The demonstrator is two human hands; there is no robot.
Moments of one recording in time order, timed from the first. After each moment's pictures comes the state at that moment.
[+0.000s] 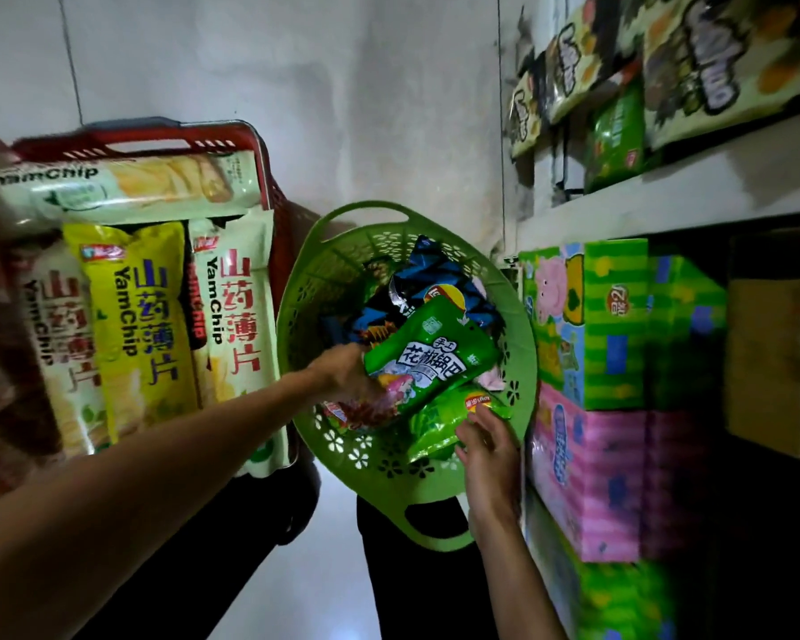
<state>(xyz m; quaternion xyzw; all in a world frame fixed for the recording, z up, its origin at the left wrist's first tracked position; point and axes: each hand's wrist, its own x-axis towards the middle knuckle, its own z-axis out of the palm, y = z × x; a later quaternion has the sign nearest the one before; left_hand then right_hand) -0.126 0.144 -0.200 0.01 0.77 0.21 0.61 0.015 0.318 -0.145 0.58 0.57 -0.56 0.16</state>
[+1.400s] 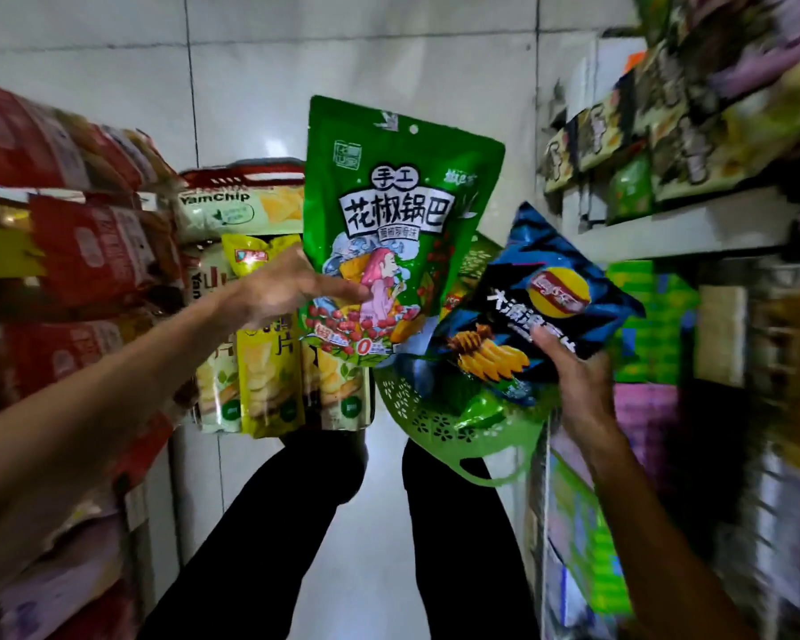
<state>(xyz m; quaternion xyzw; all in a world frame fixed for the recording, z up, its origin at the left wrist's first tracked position) -0.232 0.019 0.038 -0.09 0.72 0.47 0.51 -0.095 0.320 0.010 0.45 0.67 -0.59 0.09</state>
